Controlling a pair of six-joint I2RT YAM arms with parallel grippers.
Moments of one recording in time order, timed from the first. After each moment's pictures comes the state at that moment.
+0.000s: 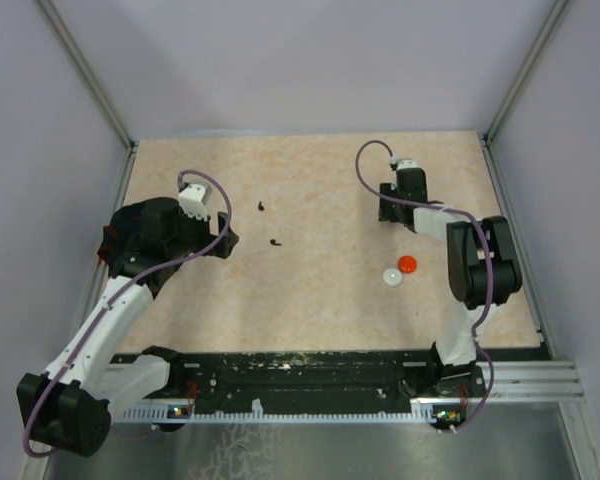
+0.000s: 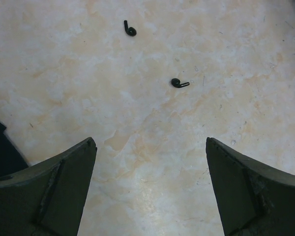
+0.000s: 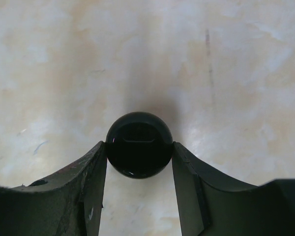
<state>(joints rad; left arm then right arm) -0.27 0.98 0.80 -0.34 0.15 -0.04 0.15 1.86 1.09 0.02 0.05 0.09</state>
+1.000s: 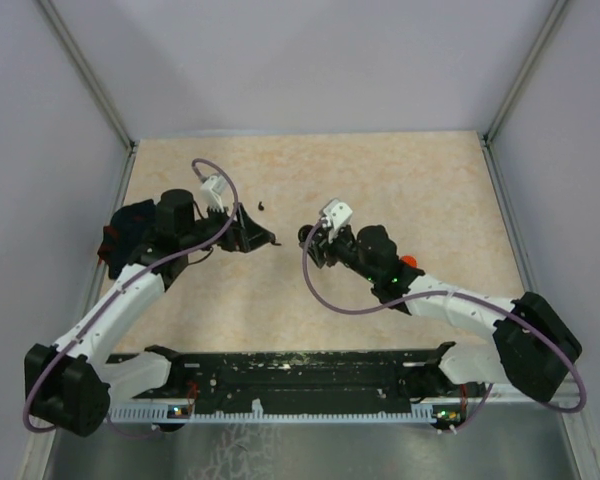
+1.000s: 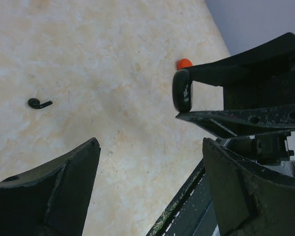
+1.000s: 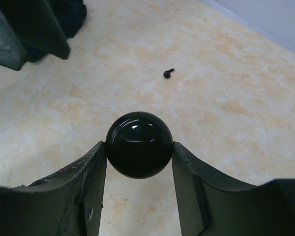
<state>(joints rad) -0.33 1.09 0.80 -0.11 0.57 -0.45 0.76 1.24 0.62 0.48 -0.05 -0.05</state>
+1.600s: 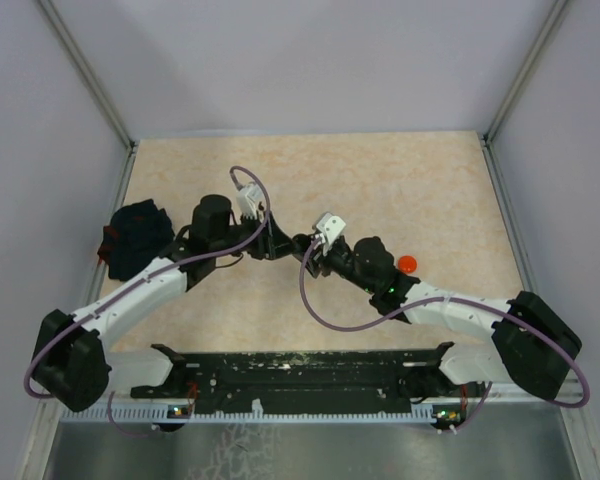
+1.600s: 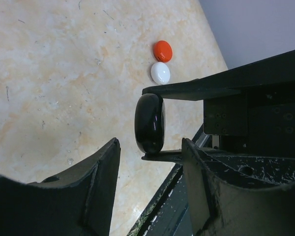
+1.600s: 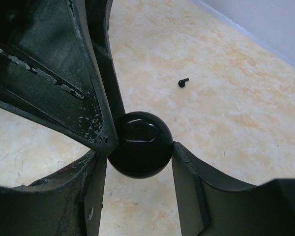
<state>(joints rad) -0.56 1.22 0.80 0.03 0.48 -0.58 0.86 1.24 0.55 0.59 -0.04 -0.11</state>
